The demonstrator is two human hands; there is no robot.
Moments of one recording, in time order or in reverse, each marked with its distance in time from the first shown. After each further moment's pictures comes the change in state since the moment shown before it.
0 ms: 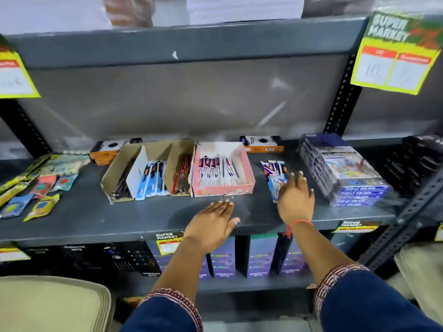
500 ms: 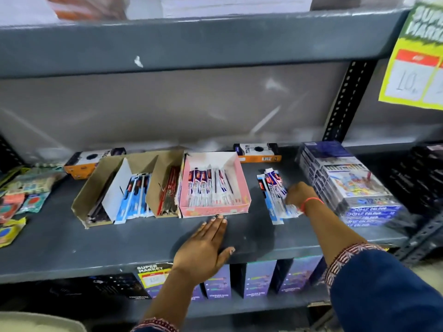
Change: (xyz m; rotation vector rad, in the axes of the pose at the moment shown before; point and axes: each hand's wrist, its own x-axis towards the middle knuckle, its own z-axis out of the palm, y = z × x) left_hand 0.032 -0.027 0.051 -0.151 0.002 -0.017; right_hand 0.103 0.014 0.000 0.186 -0.445 0.276
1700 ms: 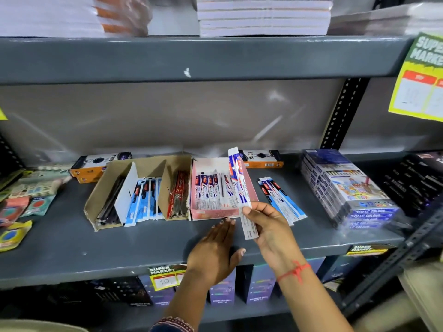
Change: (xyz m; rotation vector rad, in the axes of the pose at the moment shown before) left_hand -0.004 0.002 0.001 0.037 0.134 0.048; right_hand -0.151 -0.042 0.063 1.392 -0.285 -0.227
